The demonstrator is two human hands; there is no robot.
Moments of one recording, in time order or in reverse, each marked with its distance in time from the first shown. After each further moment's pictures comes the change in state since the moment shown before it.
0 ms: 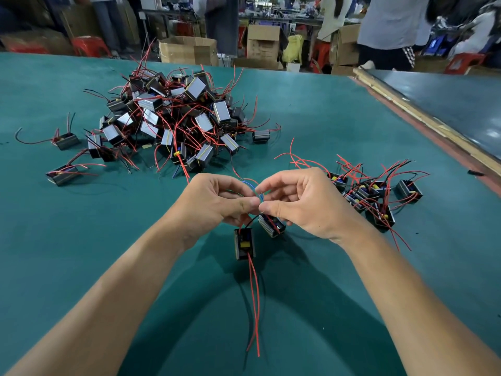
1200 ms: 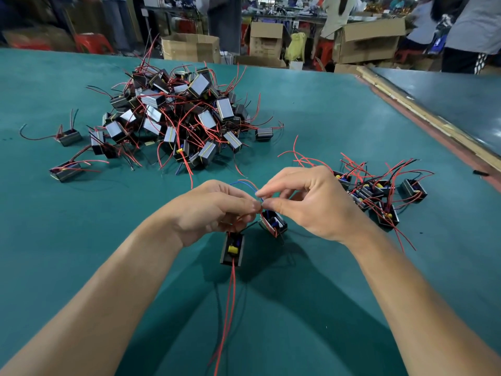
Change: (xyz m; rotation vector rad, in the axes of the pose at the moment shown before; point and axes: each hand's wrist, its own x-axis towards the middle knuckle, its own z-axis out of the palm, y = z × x) left_hand -0.003 0.006 -0.006 -0.037 -0.236 -0.234; right_hand -0.002 -0.003 0.001 -0.216 0.023 -0.197
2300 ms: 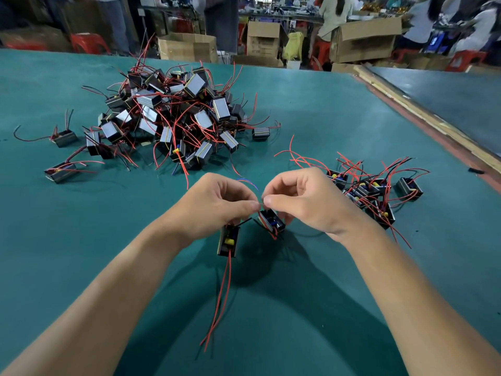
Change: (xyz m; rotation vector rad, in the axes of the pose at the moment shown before) left_hand 0.002 -0.004 0.006 0.266 0.157 0.294; right_hand 0.000 -0.007 -0.002 0.201 -0.027 0.310
